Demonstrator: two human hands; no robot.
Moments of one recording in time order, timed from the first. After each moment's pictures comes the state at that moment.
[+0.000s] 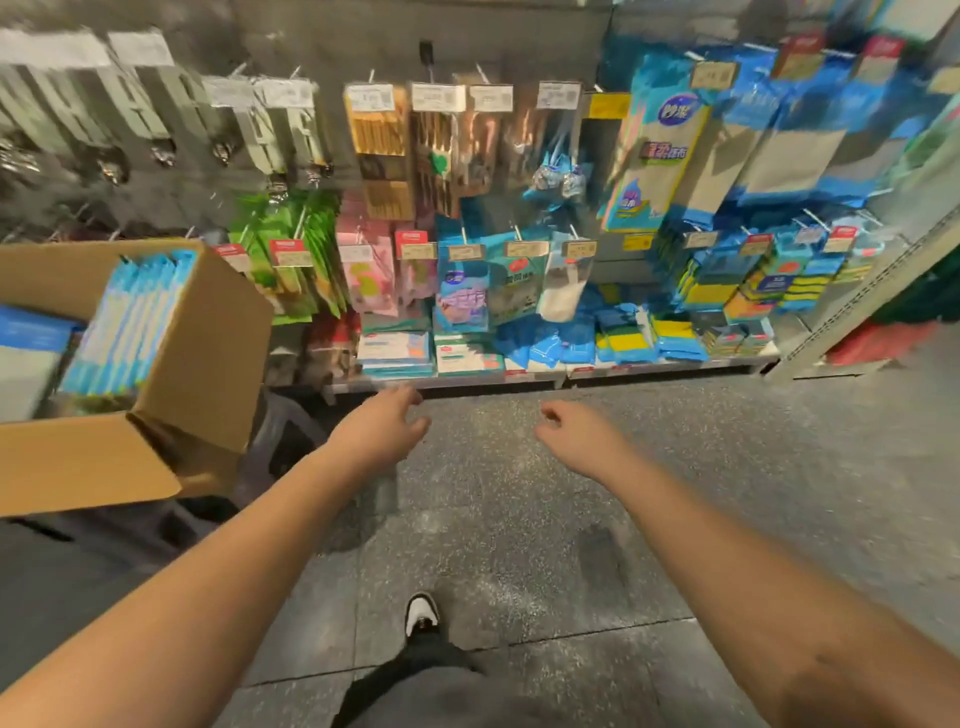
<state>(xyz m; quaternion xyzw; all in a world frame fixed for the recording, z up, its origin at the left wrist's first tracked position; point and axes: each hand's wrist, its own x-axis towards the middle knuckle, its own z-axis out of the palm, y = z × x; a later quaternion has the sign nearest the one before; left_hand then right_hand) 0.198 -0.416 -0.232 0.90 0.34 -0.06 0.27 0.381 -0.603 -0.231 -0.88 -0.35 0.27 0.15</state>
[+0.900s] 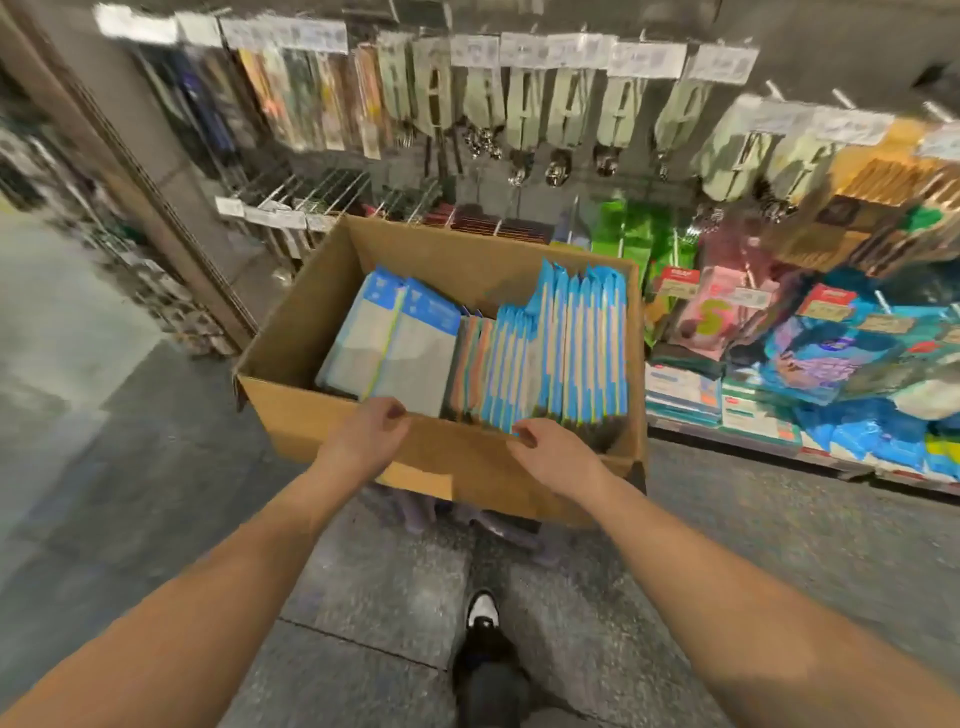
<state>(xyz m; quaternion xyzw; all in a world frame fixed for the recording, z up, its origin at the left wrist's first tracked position) -0.340 0.028 -0.274 0.74 0.58 0.03 0.34 -0.111 -0.083 -0.274 -0.76 -0.52 0.38 0.11</state>
